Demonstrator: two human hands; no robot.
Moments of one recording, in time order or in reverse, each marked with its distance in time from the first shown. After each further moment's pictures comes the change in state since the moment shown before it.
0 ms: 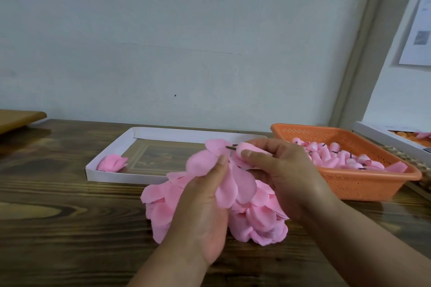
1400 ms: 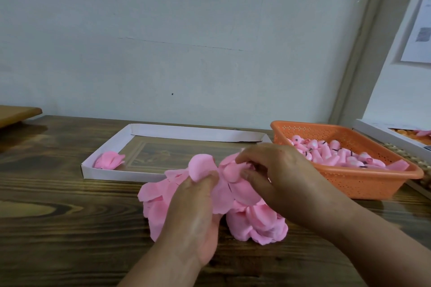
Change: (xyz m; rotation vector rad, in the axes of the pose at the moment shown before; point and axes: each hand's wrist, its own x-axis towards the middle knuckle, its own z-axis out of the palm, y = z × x) left_hand -0.004 0.006 -0.001 0.130 0.124 -0.001; right_hand -0.018 -0.025 0.000 -1.145 -0.213 -0.510
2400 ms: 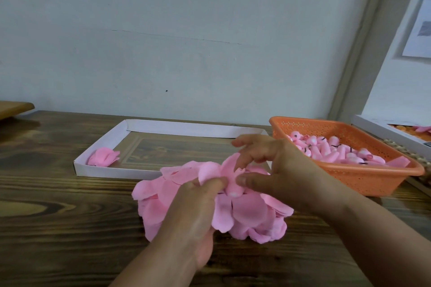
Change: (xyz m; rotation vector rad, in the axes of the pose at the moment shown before) left_hand 0.008 -0.008 -0.007 0.291 0.027 -0.117; right_hand 0.010 0.022 0.006 0.299 -0.132 0.121
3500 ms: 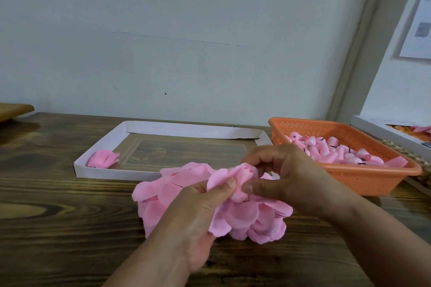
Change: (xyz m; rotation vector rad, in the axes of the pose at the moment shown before) left_hand -0.004 0.002 -0.003 -0.128 -0.156 -0.128; right_hand -0.011 0.011 -0.004 0.262 -0.013 0.001
